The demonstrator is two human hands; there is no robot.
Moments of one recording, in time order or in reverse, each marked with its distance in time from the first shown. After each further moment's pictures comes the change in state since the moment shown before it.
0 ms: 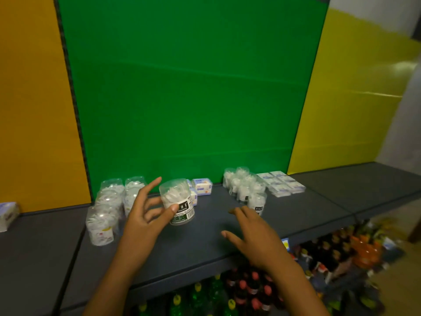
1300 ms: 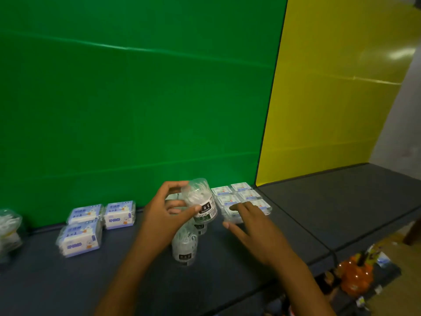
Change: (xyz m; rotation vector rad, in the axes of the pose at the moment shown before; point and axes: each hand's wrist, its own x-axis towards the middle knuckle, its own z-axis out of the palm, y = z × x) left_hand 0.153 -0.094 0.281 0.133 -0.138 -0.018; right_hand 0.101 0.283 -0.024 0.082 0.008 0.076
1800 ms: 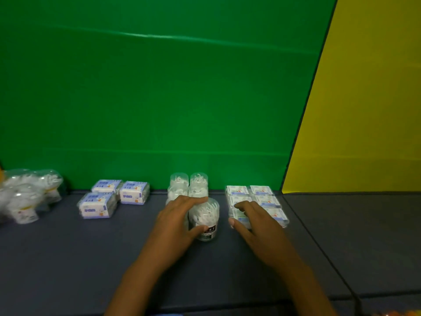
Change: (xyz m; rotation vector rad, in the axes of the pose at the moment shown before) left_hand -0.013 -0.037 0.060 0.772 0.068 0.024; right_hand 0.042 0.063 0.006 0.218 -0.104 -0.195
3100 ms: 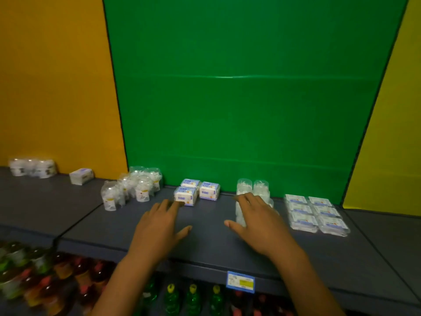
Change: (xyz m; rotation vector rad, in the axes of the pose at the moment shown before) left_hand -0.141 -0.019 -0.162 0.674 0.029 -0.288; right_hand -0.037 -0.172 0.009 -0.224 -0.063 -0.340
